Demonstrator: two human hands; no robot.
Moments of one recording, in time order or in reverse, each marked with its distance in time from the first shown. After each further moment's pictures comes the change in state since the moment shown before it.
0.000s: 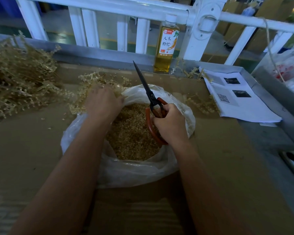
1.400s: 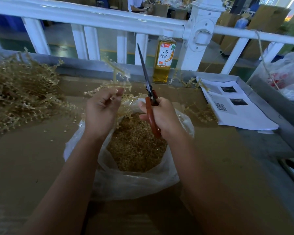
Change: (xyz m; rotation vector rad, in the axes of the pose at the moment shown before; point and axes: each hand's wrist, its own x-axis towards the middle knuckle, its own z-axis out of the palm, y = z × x) left_hand -0.021 -0.007 -0.005 -1.063 0.305 0.389; right_hand 0.020 -0.052 0.001 0.375 -0.174 0.091
